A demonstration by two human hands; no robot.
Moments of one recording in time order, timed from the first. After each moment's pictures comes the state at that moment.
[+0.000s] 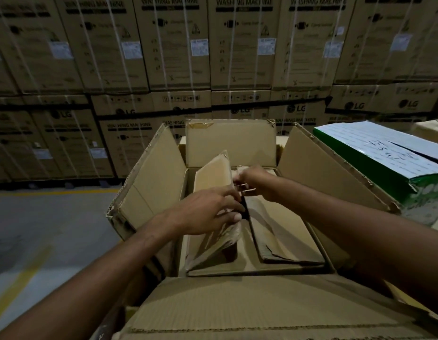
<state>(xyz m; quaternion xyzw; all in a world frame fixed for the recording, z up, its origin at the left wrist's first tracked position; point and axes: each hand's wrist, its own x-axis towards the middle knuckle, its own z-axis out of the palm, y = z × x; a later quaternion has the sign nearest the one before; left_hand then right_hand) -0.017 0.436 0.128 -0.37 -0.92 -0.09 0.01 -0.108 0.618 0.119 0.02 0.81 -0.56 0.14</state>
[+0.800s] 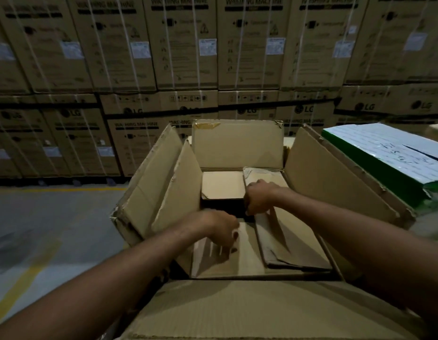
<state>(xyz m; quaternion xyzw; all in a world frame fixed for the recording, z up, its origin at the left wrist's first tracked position) -0.015 0.474 0.122 -0.21 -0.94 0.05 -0.26 -0.117 0.621 0.101 -0.18 0.97 0.07 0.14</state>
